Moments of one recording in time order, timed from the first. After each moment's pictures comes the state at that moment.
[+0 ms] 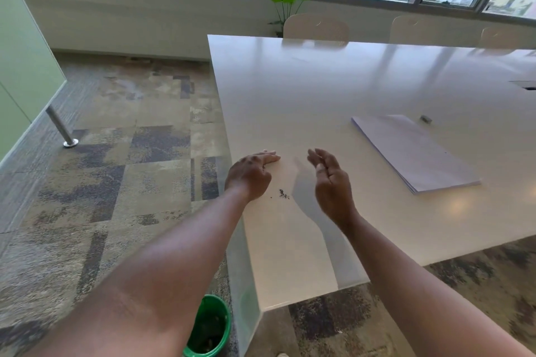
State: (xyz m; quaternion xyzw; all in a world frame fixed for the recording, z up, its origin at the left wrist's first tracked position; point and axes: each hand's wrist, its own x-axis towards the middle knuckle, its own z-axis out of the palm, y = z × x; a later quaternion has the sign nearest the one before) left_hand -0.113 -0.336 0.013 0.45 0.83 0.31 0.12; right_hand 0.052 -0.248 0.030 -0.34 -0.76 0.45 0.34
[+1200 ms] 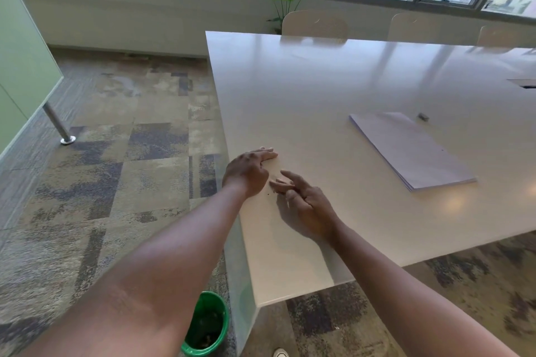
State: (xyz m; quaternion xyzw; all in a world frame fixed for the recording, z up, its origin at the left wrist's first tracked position) left_hand -0.111 -0.337 0.016 0.45 0.83 0.30 0.12; right_hand 0.064 -0.272 0.011 -0.25 -0.84 0.45 0.15
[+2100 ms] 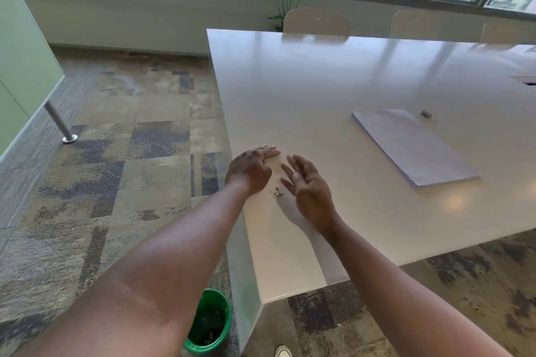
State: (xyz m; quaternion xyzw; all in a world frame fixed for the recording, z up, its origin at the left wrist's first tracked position) left_hand -0.112 -0.335 0.014 0.45 0.83 0.30 0.12; right_hand 0.036 -0.283 0.014 -0.28 -0.67 0.63 0.29
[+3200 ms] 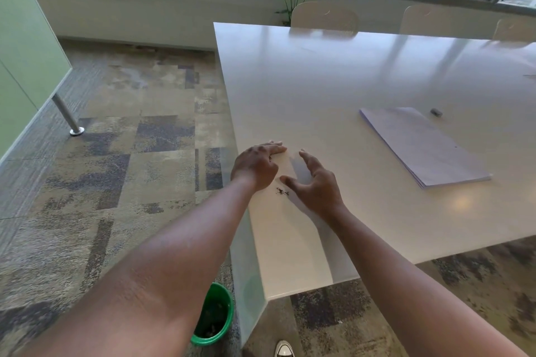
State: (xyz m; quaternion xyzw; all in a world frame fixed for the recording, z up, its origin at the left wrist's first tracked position) left_hand -0.115 -0.334 0.010 0.45 0.83 0.31 0.13; right_hand 0.037 -0.260 0.012 -0.34 -0.85 0.35 0.20
